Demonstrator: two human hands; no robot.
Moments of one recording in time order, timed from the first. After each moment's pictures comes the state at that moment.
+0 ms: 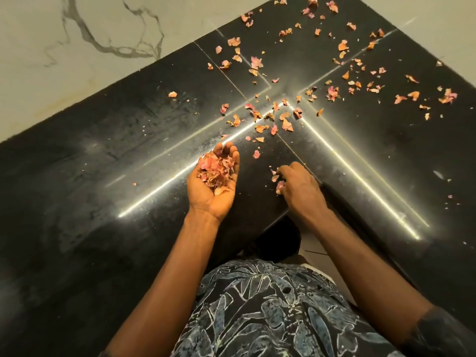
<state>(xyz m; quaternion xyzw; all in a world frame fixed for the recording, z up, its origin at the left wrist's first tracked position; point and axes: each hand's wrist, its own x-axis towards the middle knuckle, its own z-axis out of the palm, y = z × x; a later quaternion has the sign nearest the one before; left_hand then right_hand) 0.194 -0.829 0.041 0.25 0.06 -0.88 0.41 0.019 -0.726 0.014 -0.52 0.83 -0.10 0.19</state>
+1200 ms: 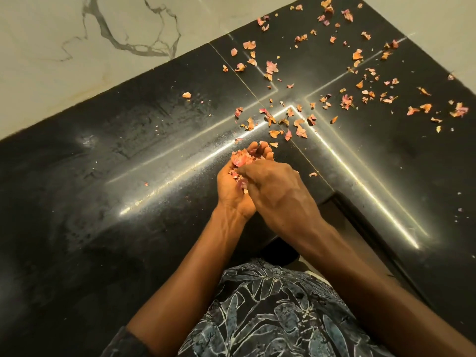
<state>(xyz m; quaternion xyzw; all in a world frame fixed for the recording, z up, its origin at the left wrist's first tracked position) 0.170 -0.830 0.040 0.25 0.08 -0.90 0.34 0.114 -0.751 0.126 -0.61 0.74 -0.22 0.18</state>
